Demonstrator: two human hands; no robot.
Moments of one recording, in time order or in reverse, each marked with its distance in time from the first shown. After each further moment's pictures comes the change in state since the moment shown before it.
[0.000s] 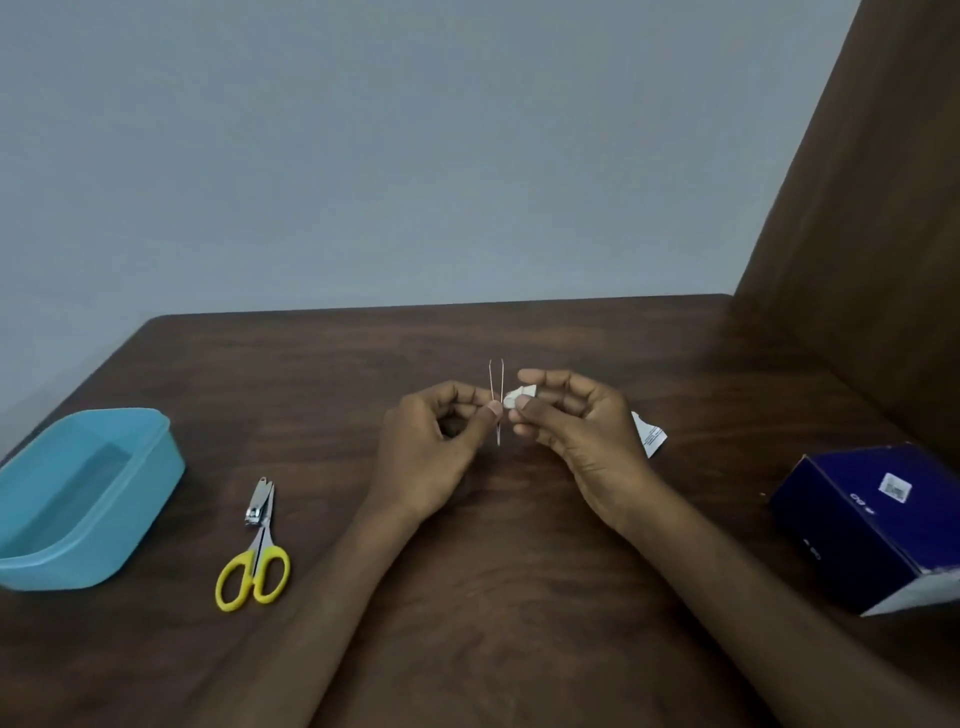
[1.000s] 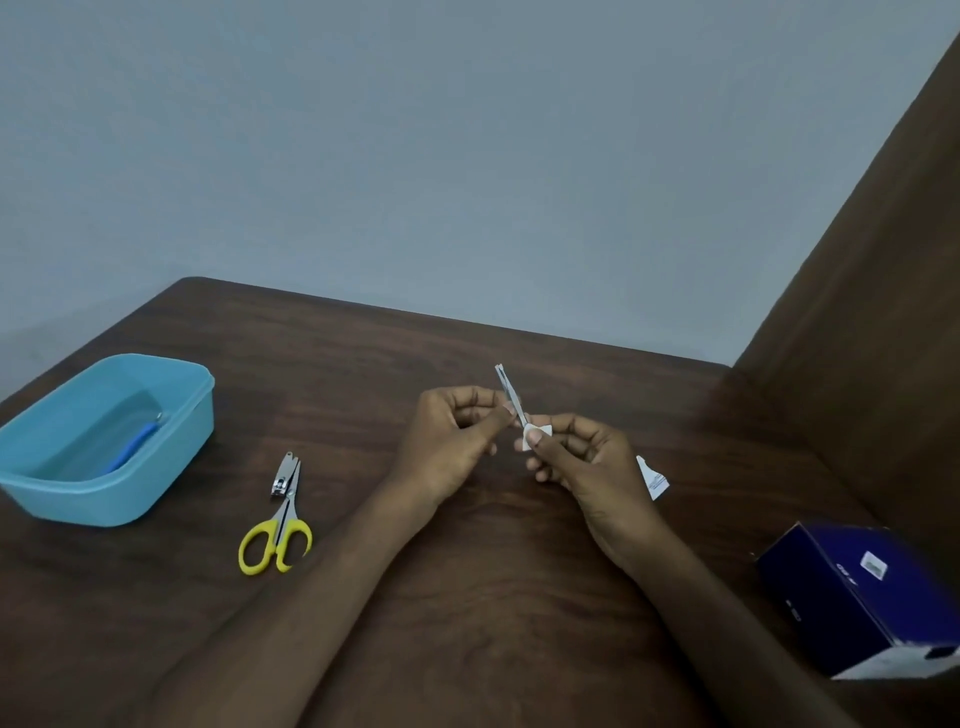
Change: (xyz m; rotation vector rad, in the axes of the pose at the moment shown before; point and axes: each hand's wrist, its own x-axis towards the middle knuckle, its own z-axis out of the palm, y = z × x) left_hand 0.007 0.004 -0.011 -0.379 -0.003 -0.126; right_hand -0.006 0.000 0.004 -0.260 -0.136 -0.056
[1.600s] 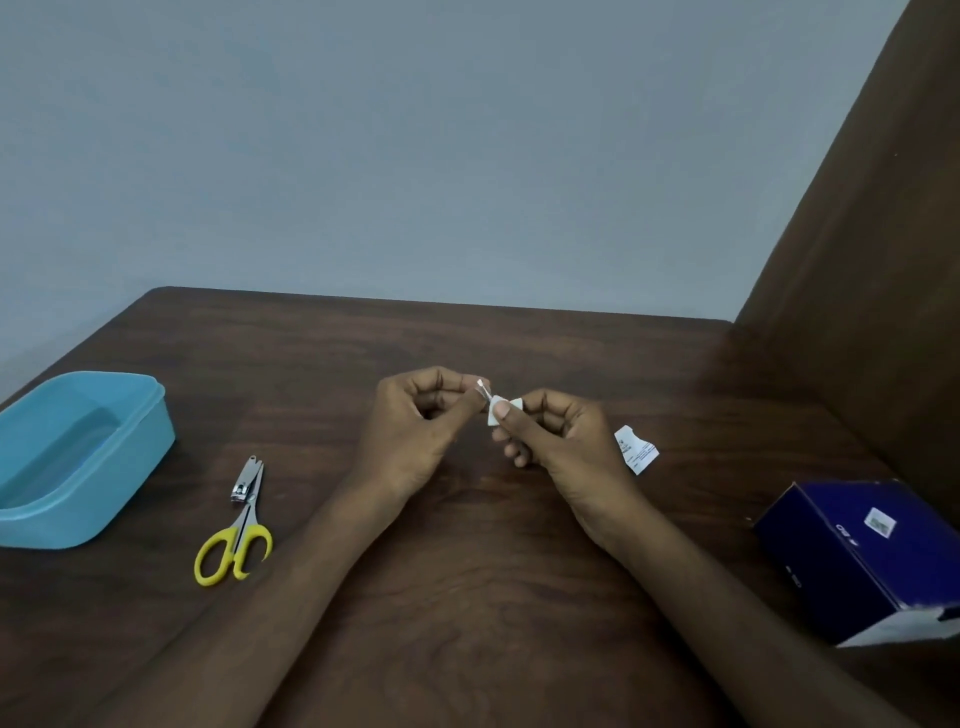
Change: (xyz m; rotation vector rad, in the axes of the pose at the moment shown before) left_hand -0.004 -0.003 0.003 0.116 0.066 0.119; right_hand 0.000 0.002 -0.002 0.021 0.003 0.008
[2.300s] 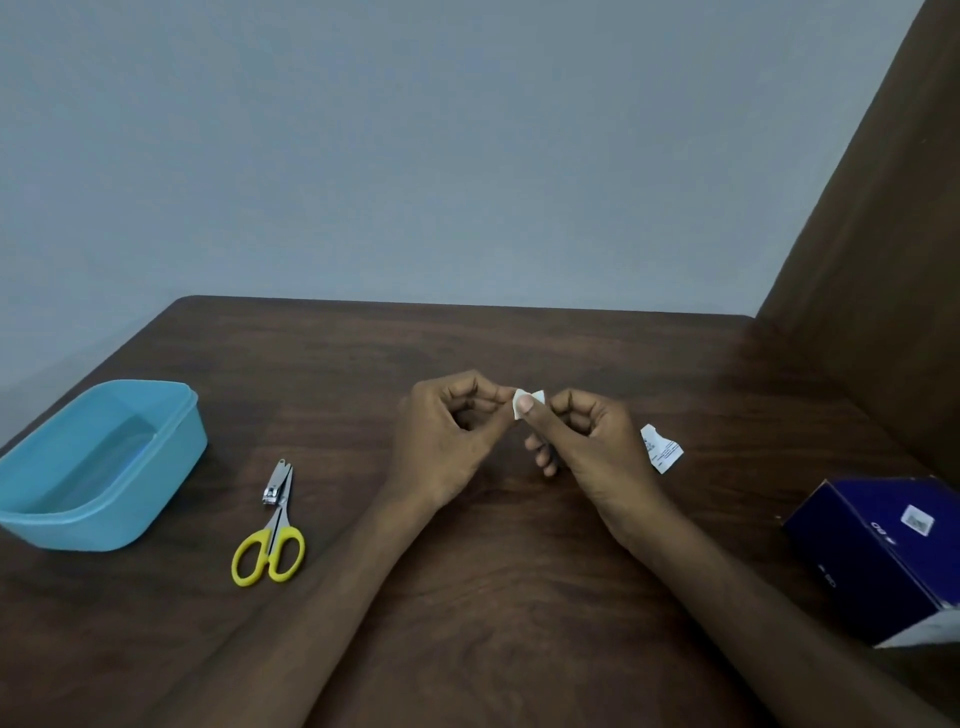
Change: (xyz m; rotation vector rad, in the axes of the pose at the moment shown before) left_hand -0.005 0.002 0.005 0.134 -0.030 0.146; right_hand -0.004 -0.006 0.006 -0.090 0.066 -0.018
